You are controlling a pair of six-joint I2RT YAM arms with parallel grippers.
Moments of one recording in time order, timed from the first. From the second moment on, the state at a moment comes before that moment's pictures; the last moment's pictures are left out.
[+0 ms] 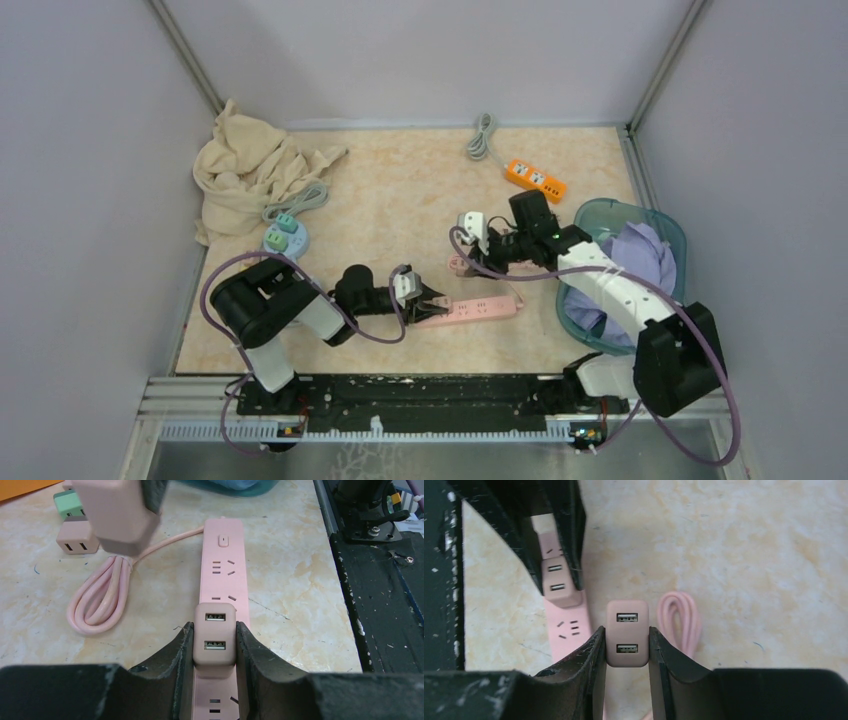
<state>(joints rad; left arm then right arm) -0.80 1.77 0.33 1.33 0.66 0.10 0.47 1.29 0.87 -0.49 -0.75 -0.82</state>
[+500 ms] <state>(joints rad) -0.80 1.77 0.33 1.33 0.66 0.10 0.34 1.22 0.76 -0.09 -0.45 -0.47</state>
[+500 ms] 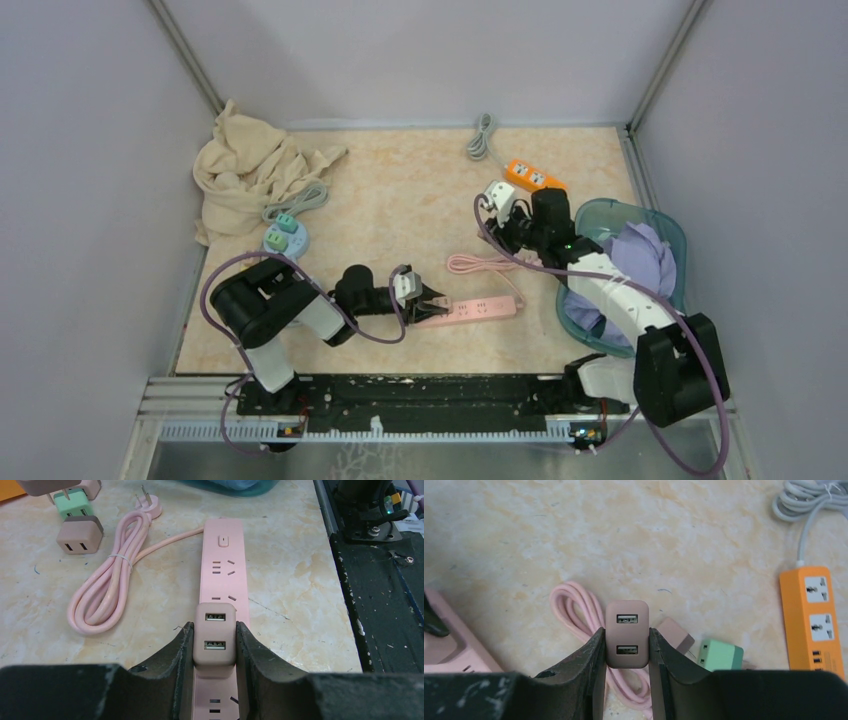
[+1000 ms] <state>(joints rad) -0.80 1.77 0.32 1.34 0.66 0.10 0.29 1.31 0.71 0.10 -0.15 -0.28</state>
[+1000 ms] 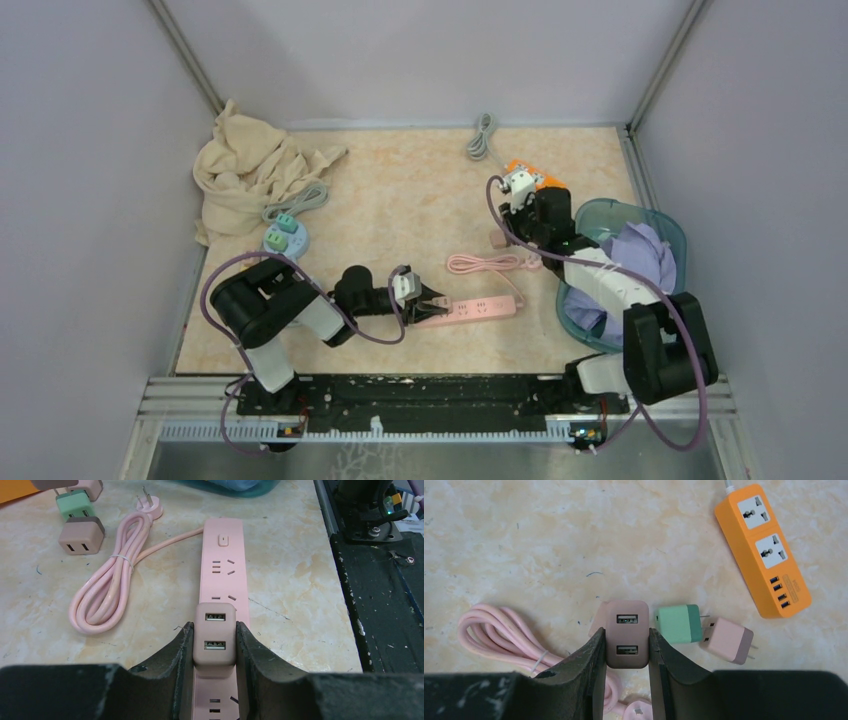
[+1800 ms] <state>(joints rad) -0.79 1.77 0.30 1.37 0.66 0.10 0.19 1.61 0.99 0.00 -0.17 -0.21</state>
